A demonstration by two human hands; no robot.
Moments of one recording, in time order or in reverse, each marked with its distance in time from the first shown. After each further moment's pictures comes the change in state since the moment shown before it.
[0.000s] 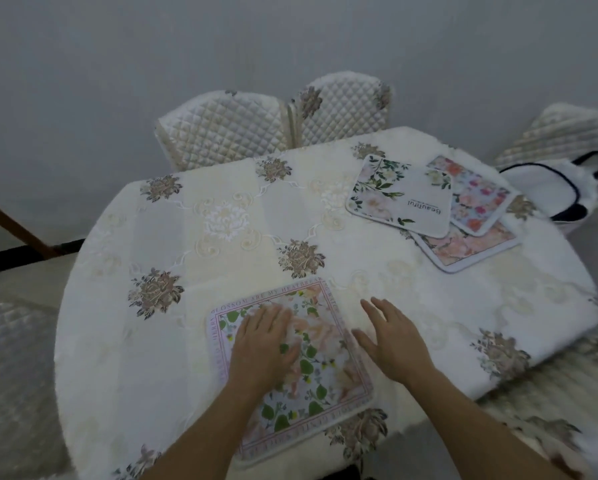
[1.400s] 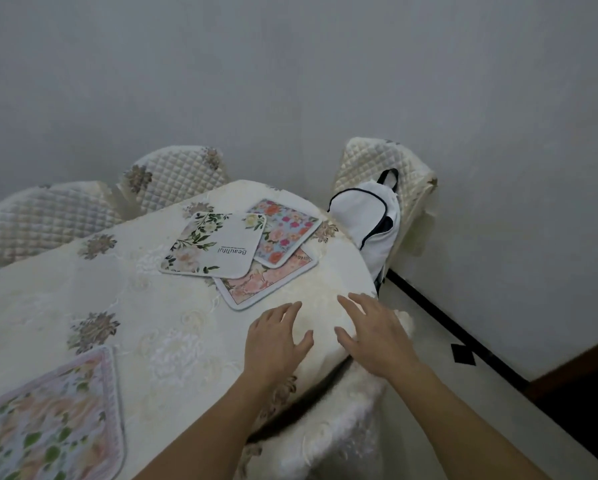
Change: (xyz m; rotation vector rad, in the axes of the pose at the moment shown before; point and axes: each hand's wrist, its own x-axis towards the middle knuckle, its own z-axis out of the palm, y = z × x) left_hand 0.116 0.524 0.074 -0.007 0.111 0.171; right_hand -0.120 0.438 -0.154 0.112 0.303 0.063
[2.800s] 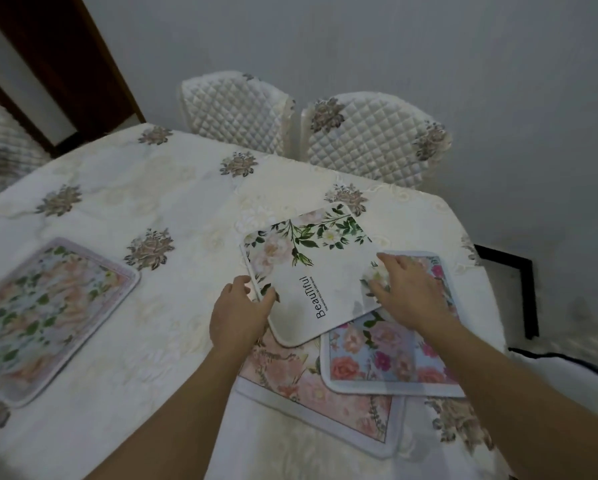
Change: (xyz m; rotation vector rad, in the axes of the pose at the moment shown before) left_hand 0.252 -0.173 0.046 -0.318 0.468 -1.409; right_hand 0.556 -0.034 0.150 -0.001 -0.397 -0.730
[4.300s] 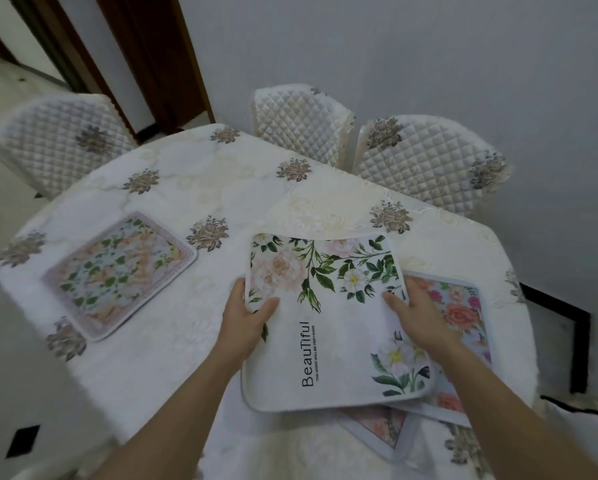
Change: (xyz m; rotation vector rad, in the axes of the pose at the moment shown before) left_hand -0.056 -0.027 -0.062 -0.716 -0.003 -0.029; right_hand -0.017 -0.037 0.001 0.838 -0.185 0.055
